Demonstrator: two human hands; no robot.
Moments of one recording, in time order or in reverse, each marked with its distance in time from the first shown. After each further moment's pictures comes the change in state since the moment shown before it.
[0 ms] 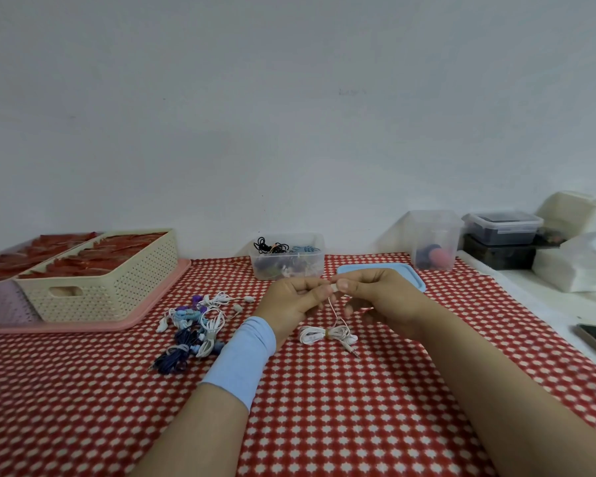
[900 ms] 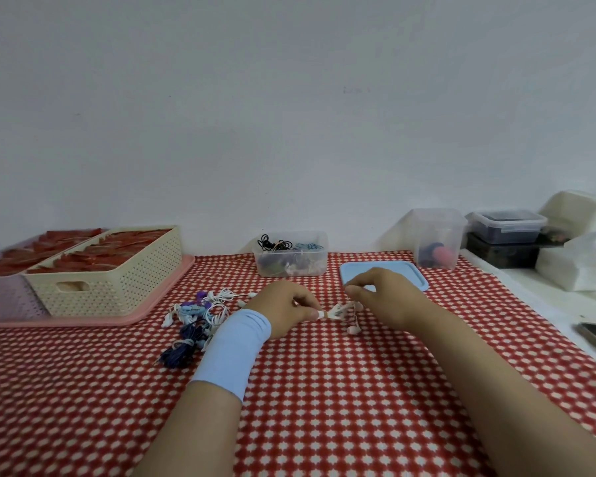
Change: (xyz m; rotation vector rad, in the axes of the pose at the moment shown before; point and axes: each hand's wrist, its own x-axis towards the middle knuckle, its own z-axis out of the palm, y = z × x) left_hand -0.003 0.016 -0.025 0.854 -0.137 -0.029; right_hand 0.005 0.003 -0.005 -0.892 0.180 -0.059
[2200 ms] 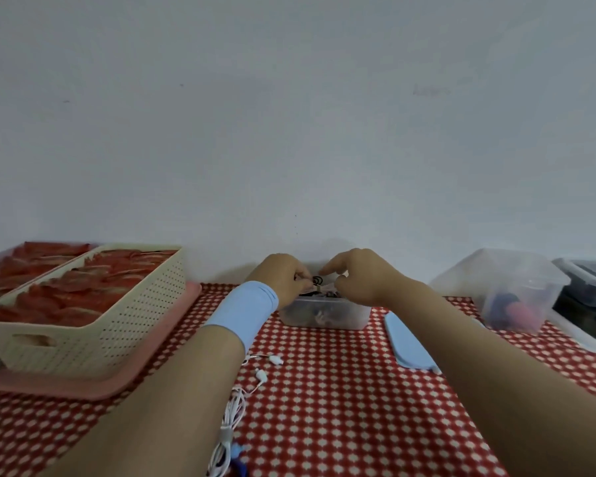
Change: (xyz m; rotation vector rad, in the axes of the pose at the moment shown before) left_hand 0.147 -0.075 -0.075 0.163 0.117 -0.031; right_hand 0.189 -0.063 0.023 -0.205 -0.137 -0.192
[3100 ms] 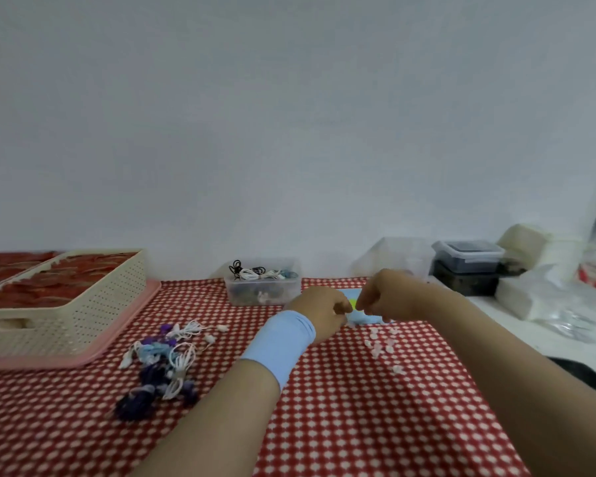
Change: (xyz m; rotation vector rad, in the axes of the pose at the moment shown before) left_hand -0.093 0.160 0.064 -0.026 -0.172 0.199; right_hand -0.176 0.065 -0.063 -0.095 -0.108 0.280
